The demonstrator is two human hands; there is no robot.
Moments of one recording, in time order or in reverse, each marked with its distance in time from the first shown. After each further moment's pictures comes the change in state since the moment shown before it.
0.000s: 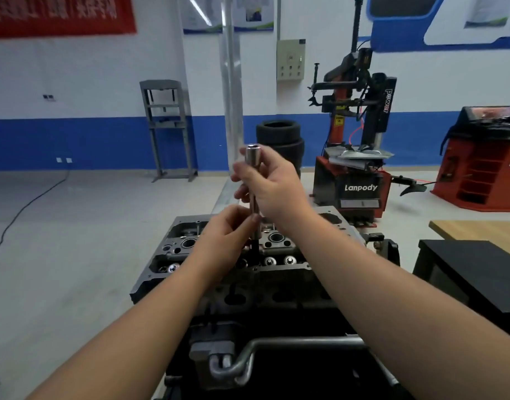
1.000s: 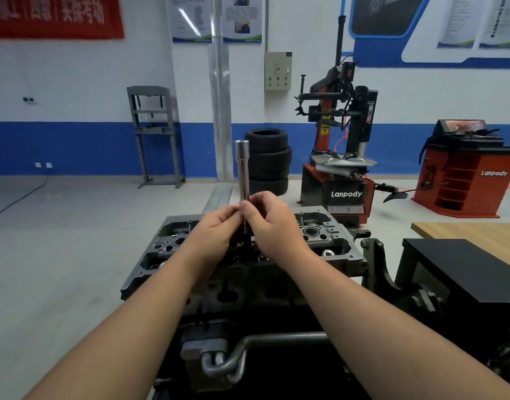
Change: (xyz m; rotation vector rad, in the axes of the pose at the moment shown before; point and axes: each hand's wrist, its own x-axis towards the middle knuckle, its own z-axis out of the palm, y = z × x) left_hand -0.003 0.000 -0.006 -0.189 -0.121 -0.057; right_hand -0.046 0.044 -0.003 -0.349 0.059 0.073
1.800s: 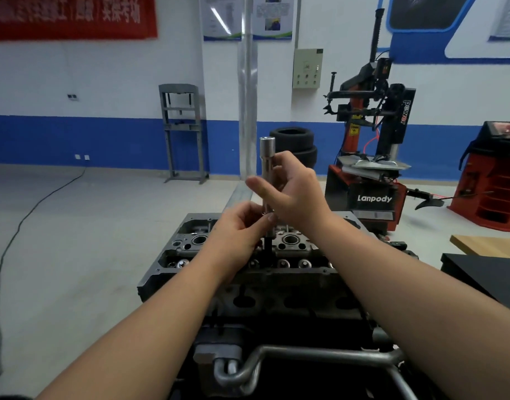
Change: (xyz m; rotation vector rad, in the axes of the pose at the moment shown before) left_hand 0.006 -0.003 0.006 0.094 0.139 0.065; right_hand 0.054 -0.011 -0.010 -0.128 0.018 -0.453
